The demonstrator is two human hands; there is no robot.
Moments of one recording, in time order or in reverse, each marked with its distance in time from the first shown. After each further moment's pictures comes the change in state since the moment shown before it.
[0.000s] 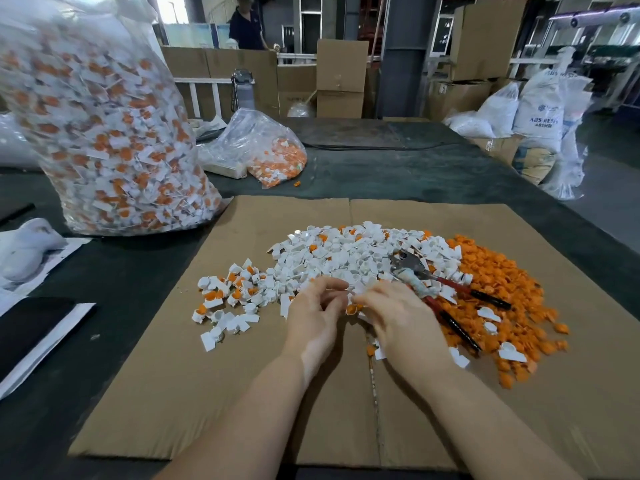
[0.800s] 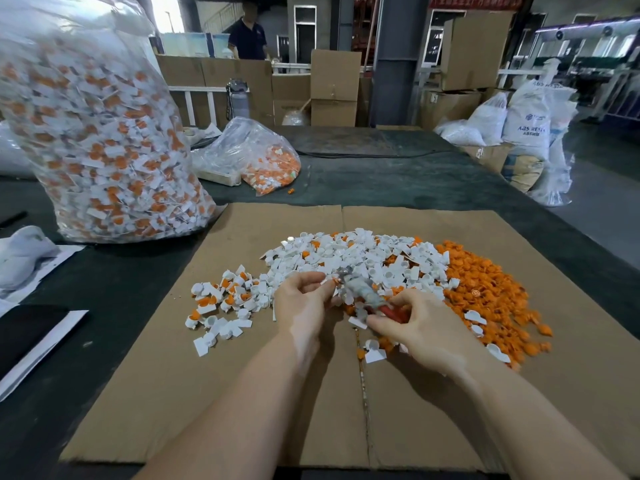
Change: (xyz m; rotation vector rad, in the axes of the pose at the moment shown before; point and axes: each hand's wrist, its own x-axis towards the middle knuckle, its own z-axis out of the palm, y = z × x) left_hand 0.012 0.020 0.012 -0.571 0.247 -0.333; right_hand 0.004 0.009 -0.046 0.215 -0.421 0.636
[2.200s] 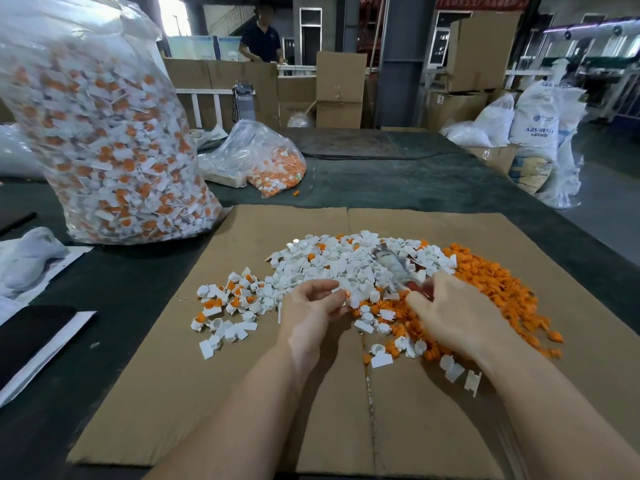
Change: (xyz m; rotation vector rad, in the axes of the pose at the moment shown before) left_hand -0.003 0.007 -0.012 0.144 -0.164 0.017; right_hand 0.013 -0.004 -0.021 -0.278 0.167 0.045
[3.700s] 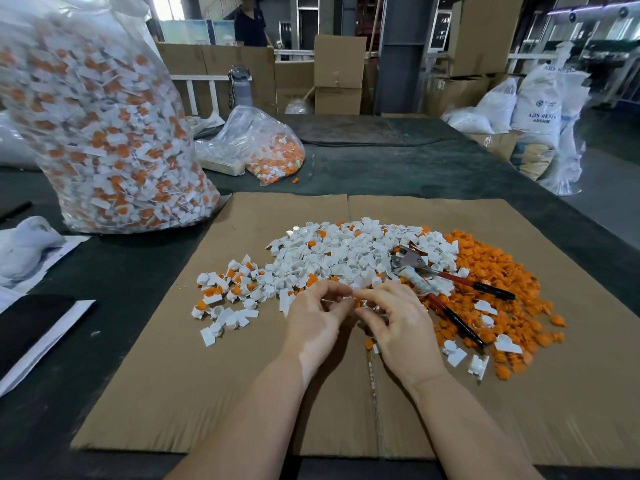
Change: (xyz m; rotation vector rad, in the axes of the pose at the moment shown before) left_hand -0.011 -0.020 -0.009 0.434 -0.087 0.238; right_hand -0.020 -0.015 0.076 0.395 0.344 -0.459
